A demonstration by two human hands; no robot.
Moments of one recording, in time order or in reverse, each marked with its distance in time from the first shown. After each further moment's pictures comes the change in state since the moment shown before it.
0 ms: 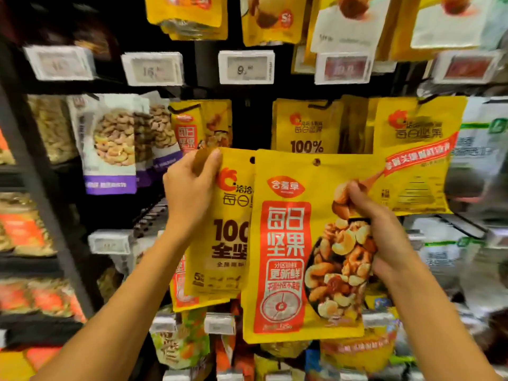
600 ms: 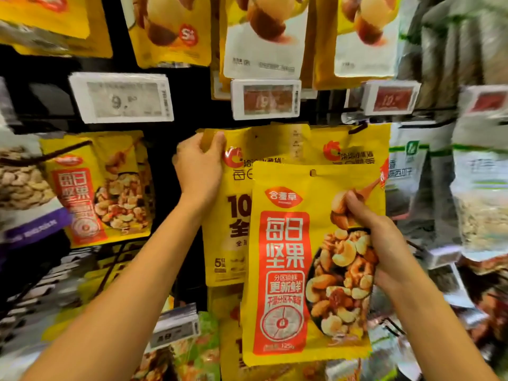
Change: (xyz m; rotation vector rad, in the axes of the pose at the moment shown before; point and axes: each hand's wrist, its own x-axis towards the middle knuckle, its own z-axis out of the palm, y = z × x) left_hand 0.106 0.005 0.184 -0.181 -0.125 0.005; right_hand 0.074 -0.036 -0.074 -0.031 0.153 -0.147
